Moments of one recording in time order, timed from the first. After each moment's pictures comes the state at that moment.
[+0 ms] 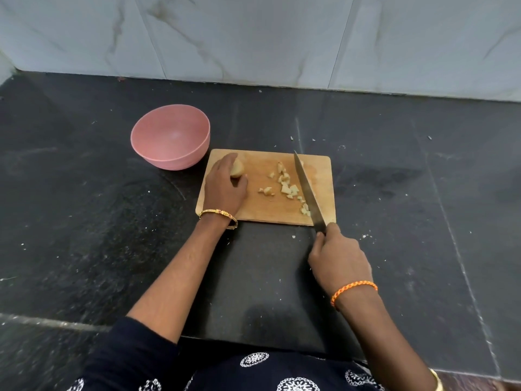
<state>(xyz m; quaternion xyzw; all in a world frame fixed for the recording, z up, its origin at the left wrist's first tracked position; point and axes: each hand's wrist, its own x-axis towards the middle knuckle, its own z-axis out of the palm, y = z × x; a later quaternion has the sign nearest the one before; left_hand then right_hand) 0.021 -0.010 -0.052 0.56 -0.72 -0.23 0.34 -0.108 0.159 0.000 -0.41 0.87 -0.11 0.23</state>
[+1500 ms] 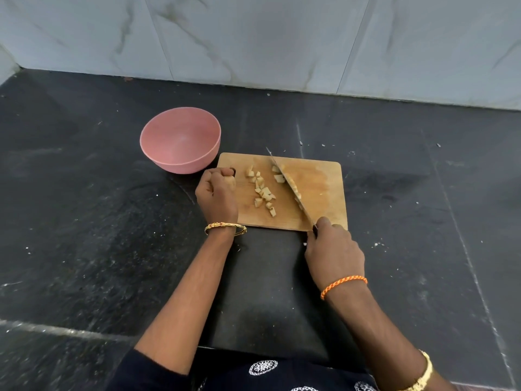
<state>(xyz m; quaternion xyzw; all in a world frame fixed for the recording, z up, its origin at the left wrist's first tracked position) 0.026 -0.001 -0.041 0.58 -0.35 -0.43 0.60 -0.090 0.131 -0.005 -0.48 0.86 -0.07 0.15</state>
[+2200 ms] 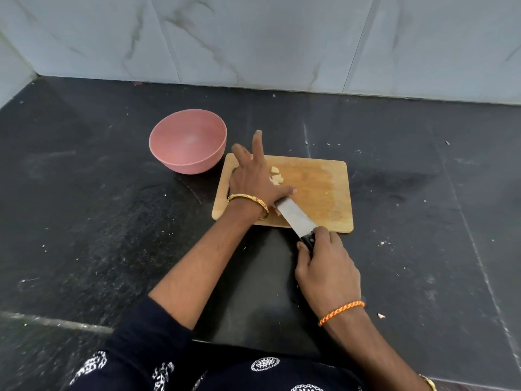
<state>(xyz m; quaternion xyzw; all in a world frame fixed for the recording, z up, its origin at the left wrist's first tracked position) -0.002 -0.011 -0.011 0.59 -0.77 -0.18 0.16 -0.067 0.154 -0.001 -0.48 0.85 -0.15 0.18</state>
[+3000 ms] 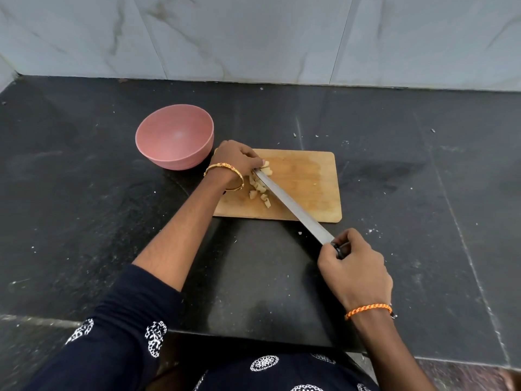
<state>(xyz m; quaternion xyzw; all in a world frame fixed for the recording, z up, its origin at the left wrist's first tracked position) 0.007 -0.058 -0.017 0.58 -0.73 -0.34 0.14 -0.103 0.183 -0.008 -0.32 0.89 -0.26 0.19</state>
